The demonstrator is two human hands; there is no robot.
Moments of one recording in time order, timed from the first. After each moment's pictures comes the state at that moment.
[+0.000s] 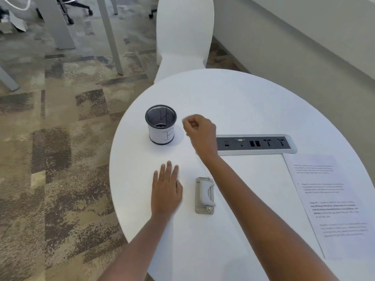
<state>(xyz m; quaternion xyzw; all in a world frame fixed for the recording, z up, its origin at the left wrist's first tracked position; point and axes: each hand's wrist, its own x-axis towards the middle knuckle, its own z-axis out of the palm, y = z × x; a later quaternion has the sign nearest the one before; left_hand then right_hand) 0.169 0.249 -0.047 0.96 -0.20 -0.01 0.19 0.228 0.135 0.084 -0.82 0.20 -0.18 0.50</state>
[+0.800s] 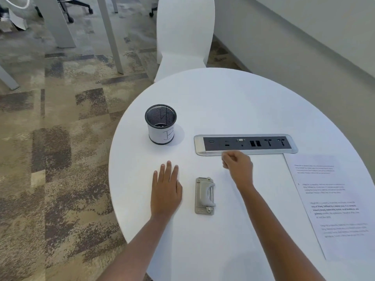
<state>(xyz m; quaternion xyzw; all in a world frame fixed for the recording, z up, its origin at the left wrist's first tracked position) 0.171 0.250 -0.046 0.97 -0.20 -0.03 0.16 0.153 0.063 0.023 -0.80 0.35 -0.12 0.48</state>
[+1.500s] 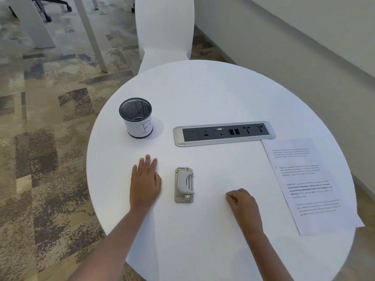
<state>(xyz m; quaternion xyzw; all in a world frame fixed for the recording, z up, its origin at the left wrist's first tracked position) 0.165 0.245 -0.046 0.96 -0.18 -0.03 0.19 0.009 0.043 -0.019 -0.90 0.33 -0.02 0.27</state>
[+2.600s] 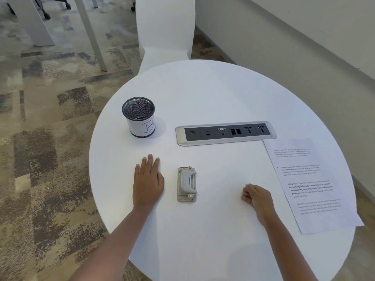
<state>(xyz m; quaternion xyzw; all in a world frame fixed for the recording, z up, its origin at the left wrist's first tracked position) 0.165 0.247 -0.048 0.96 -0.18 -0.01 0.20 0.016 0.001 -0.026 -0.61 0.48 -0.11 0.63</state>
